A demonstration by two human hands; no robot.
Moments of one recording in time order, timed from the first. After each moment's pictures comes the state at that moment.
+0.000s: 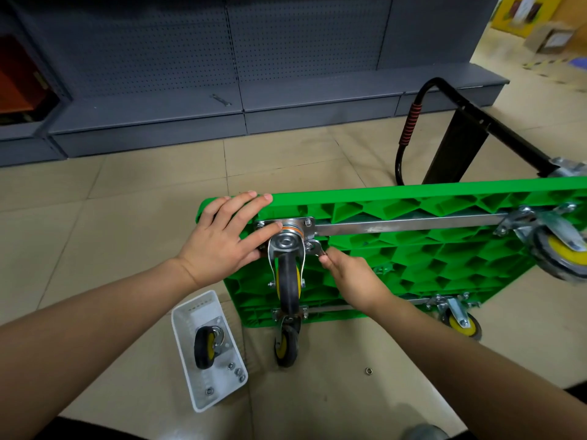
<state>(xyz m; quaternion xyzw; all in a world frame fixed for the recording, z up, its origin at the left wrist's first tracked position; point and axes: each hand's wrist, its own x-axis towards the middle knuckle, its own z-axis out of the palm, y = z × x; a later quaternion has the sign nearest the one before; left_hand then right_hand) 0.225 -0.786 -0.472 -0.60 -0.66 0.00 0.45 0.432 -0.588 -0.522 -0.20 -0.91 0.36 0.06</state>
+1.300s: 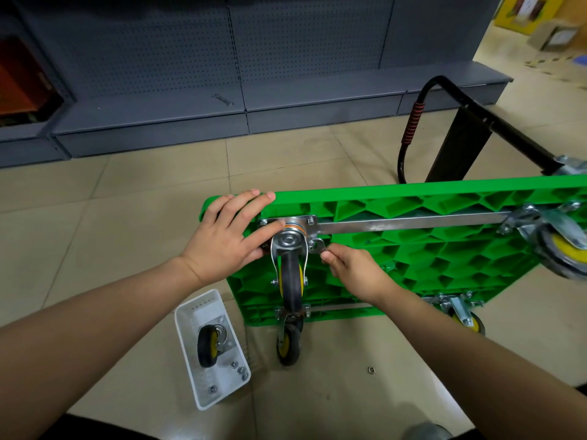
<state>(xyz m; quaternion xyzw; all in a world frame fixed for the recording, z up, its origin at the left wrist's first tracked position) 0.225 -0.785 -0.473 -0.60 -0.66 -0.01 0.45 0.428 -0.579 -0.517 -0.20 -0.89 0.40 0.06</state>
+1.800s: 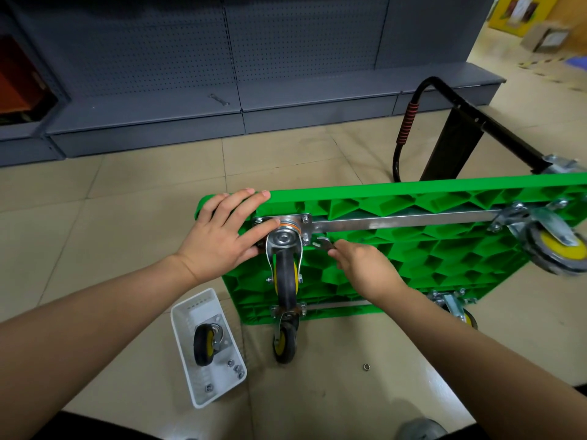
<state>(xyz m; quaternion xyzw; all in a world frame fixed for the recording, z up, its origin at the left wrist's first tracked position) 0.225 -0.786 -0.472 -0.60 -0.66 0.00 0.45 0.441 -0.573 -0.503 -0.22 -0.95 0.22 0.05</state>
